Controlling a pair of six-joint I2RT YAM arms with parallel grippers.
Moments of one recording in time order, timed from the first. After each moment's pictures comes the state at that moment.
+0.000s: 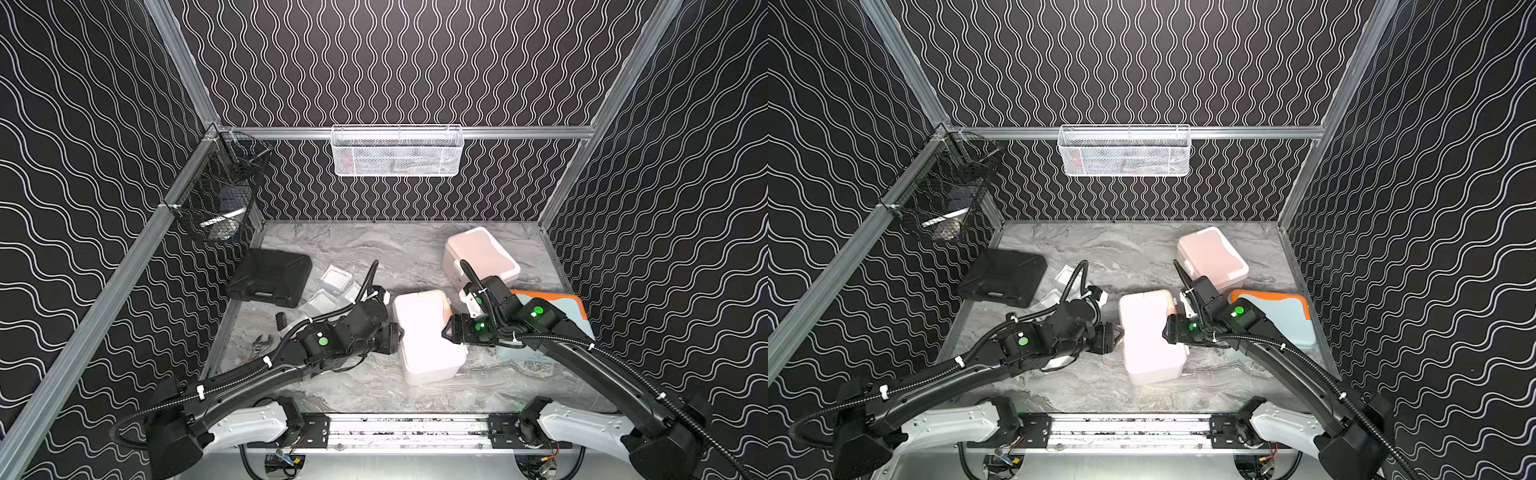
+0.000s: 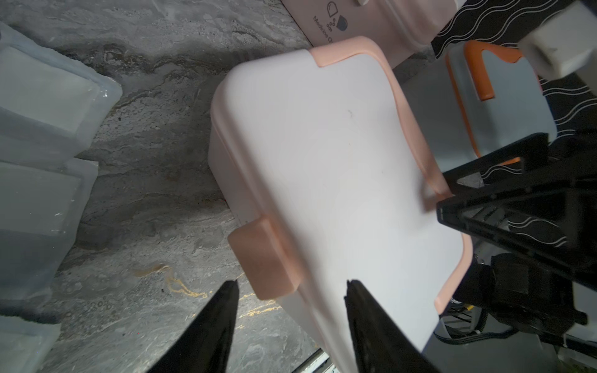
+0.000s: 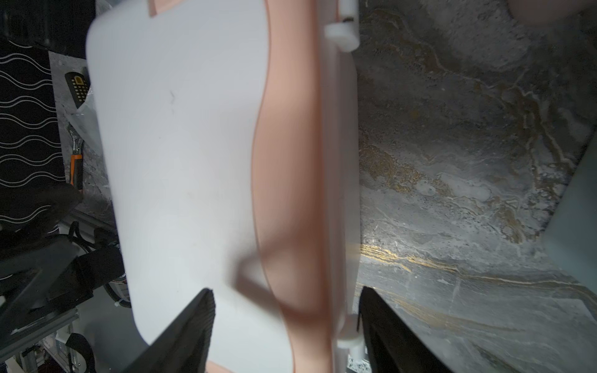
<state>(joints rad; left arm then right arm) -0.90 1.10 0.87 -0.52 -0.07 -0.74 0.67 1.12 1.00 -0.95 -0.17 0.64</state>
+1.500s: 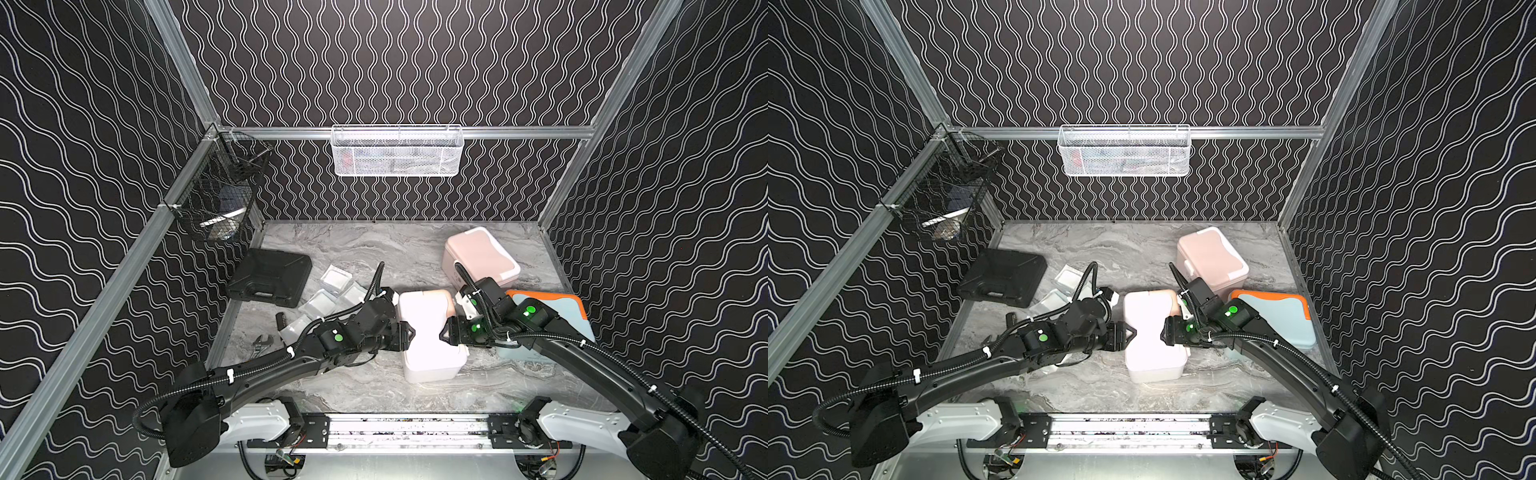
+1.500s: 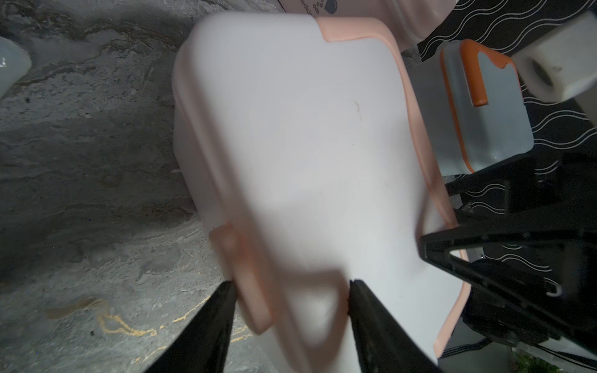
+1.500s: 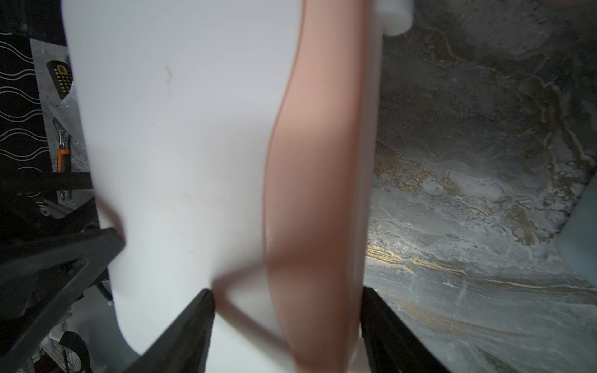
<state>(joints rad) -0.88 1.21 0.81 -0.32 0.03 -0.80 0.68 1.17 0.98 -0.93 -0.18 0.65</state>
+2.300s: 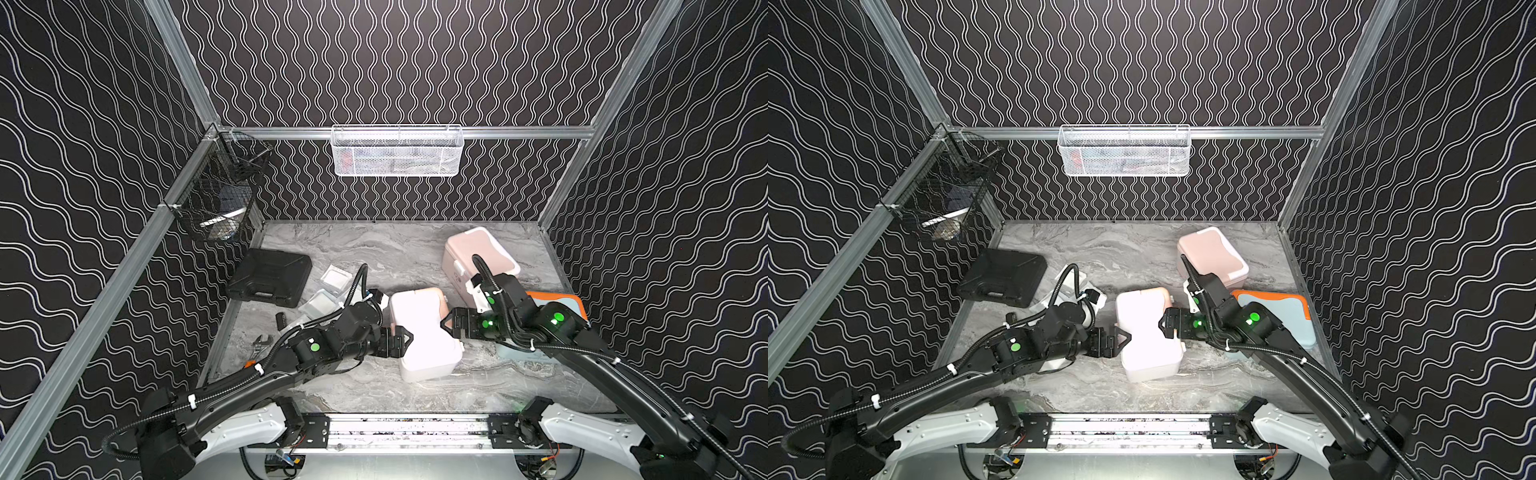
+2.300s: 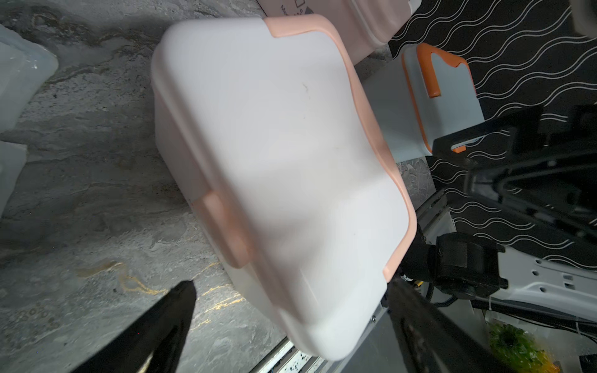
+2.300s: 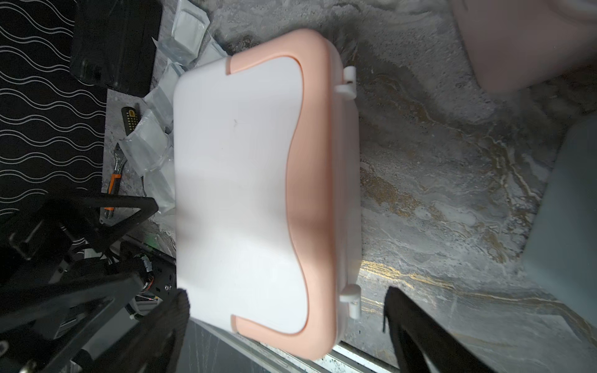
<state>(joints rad) -0.87 1.00 0.79 -0.45 0.04 -0.78 0.70 1.00 1.06 -0.98 -0.09 0.66</state>
